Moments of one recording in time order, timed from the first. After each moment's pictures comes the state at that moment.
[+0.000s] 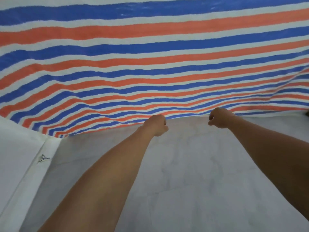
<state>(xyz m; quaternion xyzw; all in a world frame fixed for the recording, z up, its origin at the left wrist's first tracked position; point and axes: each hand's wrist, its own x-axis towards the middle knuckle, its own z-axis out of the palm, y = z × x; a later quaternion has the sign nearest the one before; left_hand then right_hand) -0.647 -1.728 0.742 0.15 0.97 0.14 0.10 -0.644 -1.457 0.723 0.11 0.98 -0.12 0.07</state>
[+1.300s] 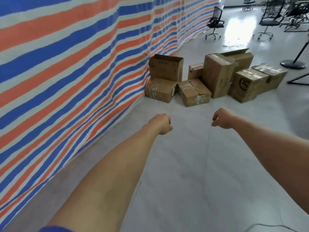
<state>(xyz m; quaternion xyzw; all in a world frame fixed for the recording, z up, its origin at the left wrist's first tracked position) -0.640 -0.703 0.703 0.58 0.77 0.02 0.25 -0.409 -0.576 0.681 0.60 0.78 -0.20 0.03</state>
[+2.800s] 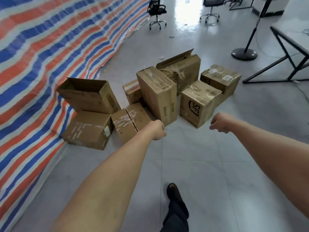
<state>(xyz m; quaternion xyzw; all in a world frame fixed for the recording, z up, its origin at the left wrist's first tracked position) -0.353 0.365 0.607 0.63 0.70 -0.04 0.34 -0.078 0.419 0.592 0.70 0.65 -0.28 0.06</state>
